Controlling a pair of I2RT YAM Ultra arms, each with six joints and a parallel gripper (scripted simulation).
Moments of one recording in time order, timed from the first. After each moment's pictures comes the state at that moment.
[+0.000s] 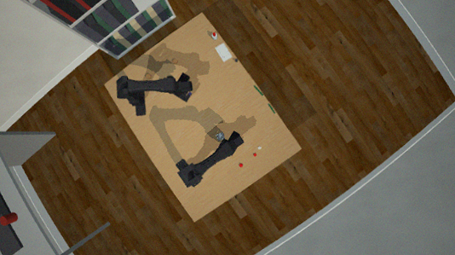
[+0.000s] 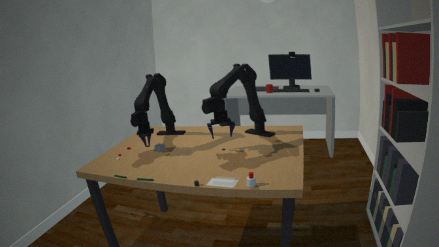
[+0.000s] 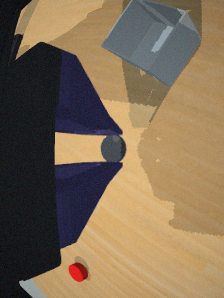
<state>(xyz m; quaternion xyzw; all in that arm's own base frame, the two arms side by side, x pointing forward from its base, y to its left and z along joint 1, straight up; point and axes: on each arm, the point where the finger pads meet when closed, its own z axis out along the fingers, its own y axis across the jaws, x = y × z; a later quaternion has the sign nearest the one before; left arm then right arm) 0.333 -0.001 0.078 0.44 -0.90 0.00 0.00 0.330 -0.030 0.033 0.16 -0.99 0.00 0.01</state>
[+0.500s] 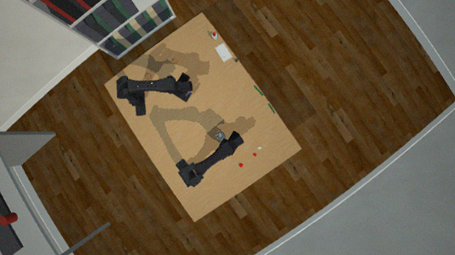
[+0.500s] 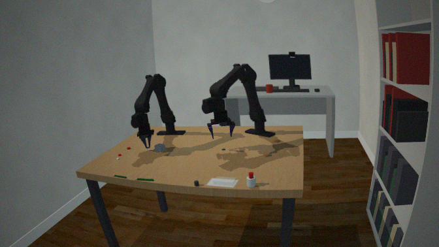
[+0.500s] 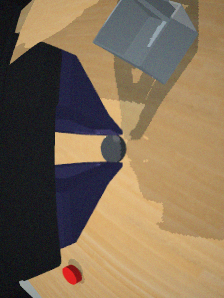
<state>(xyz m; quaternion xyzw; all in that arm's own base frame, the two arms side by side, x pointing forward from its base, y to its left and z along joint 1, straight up) 0.333 -0.001 0.079 0.44 -0.90 0.00 0.00 0.331 -0.030 0.024 0.16 -0.99 0.00 0.01</state>
